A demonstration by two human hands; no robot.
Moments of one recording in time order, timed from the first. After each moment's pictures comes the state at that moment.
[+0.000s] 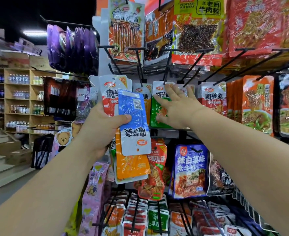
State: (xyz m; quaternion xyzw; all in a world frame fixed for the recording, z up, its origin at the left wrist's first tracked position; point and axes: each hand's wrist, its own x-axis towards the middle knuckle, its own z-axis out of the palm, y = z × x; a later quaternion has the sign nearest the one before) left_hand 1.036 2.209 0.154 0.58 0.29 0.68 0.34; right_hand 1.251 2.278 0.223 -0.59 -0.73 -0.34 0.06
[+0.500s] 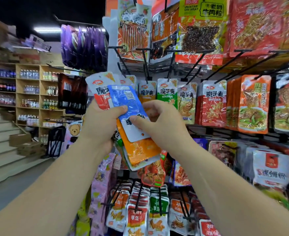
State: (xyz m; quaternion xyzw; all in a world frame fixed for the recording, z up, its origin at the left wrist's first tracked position) left_hand 1.039 2.176 0.142 0.49 0.26 0.77 0.32; right_hand 1.195 2.180 0.150 -0.37 -0.76 0.10 0.53
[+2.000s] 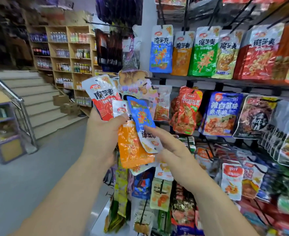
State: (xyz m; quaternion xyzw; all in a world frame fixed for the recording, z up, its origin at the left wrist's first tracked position) left_hand 0.985 2.076 0.021 0.39 0.37 0.78 0.32; right_hand 1.173 2.107 -0.019 -0.25 -0.82 0.35 0.38
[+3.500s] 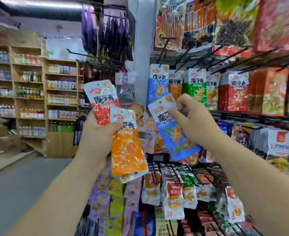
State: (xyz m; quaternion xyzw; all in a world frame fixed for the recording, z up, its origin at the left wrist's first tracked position) left_hand 0.874 2.155 0.084 0.49 0.28 0.72 0.39; right_hand 1.116 2.163 0.128 -0.42 -0.76 -0.06 0.50
